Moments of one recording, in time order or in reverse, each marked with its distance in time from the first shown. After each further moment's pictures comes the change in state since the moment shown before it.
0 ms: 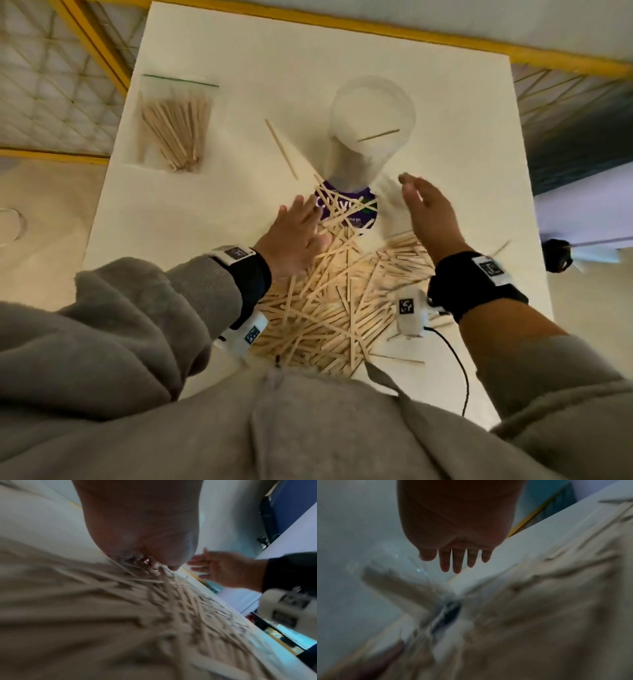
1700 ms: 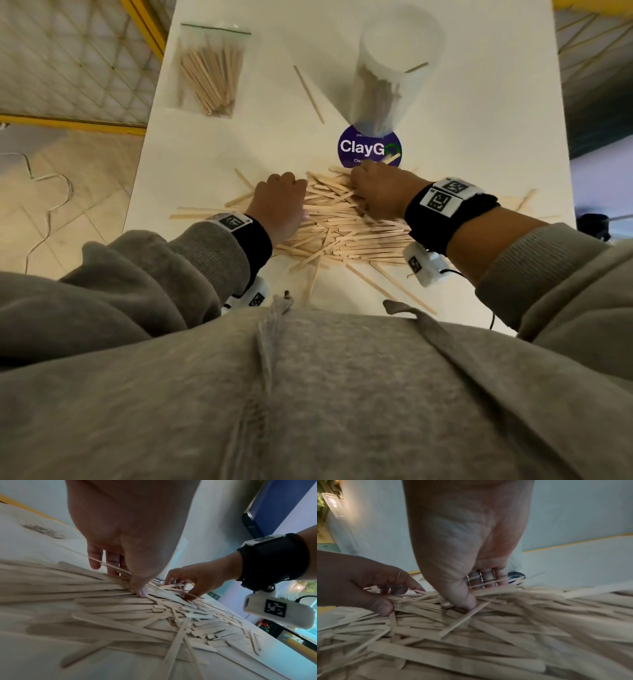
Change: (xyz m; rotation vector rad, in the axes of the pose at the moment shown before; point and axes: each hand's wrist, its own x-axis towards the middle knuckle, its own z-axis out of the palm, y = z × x) left_hand -0.080 0.001 0.002 0.295 0.160 -0.230; right_hand -0.045 -0.027 0.072 -1.020 -0.585 -0.605
